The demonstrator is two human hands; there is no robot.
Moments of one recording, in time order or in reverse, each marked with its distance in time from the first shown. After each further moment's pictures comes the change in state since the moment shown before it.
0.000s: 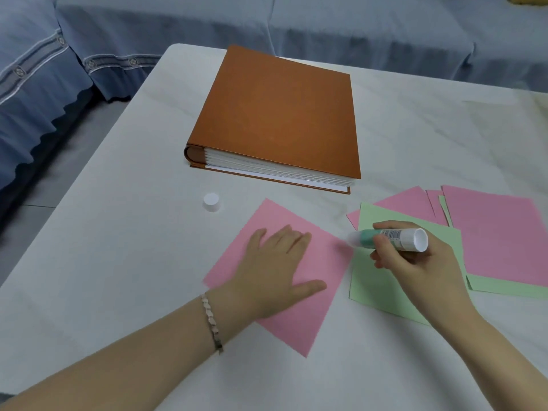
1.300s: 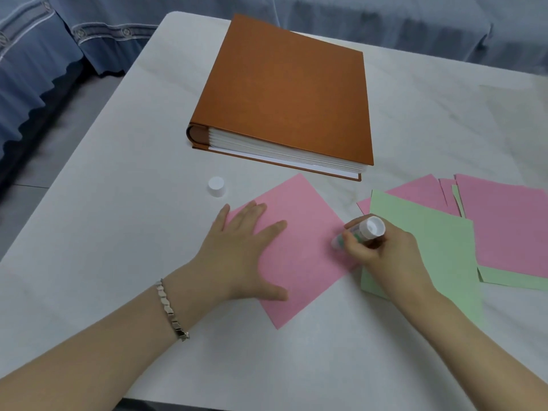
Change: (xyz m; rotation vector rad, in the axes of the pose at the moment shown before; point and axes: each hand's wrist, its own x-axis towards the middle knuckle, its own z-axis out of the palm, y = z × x) left_hand -0.019 -0.046 -0.004 0.031 -0.062 -0.131; right_hand 0.012 0.018 0.041 -0.190 -0.150 0.046
